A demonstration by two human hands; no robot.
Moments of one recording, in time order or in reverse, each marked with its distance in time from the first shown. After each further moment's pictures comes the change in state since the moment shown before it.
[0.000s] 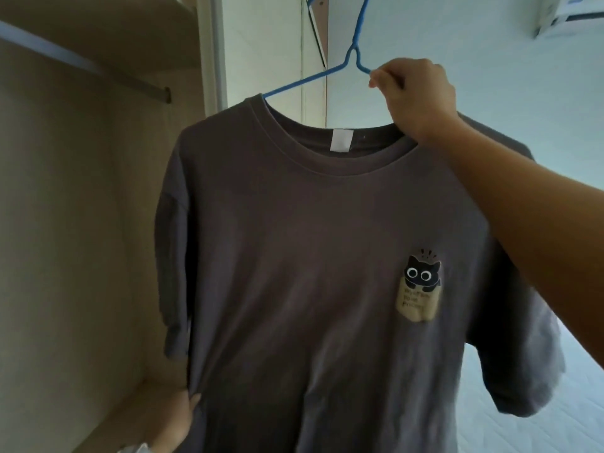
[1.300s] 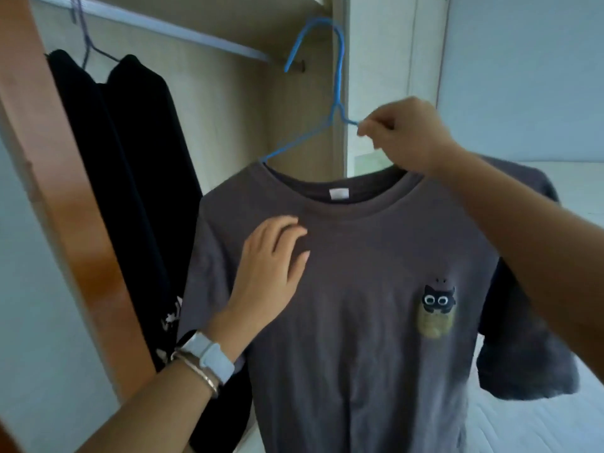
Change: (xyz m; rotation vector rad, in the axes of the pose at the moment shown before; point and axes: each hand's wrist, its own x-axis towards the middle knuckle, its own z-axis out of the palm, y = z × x) left_hand -0.404 0.272 -0.230 0.658 0.457 0.902; right_hand -0.205 -0.179 -0.150 0.328 -0.436 -0.054
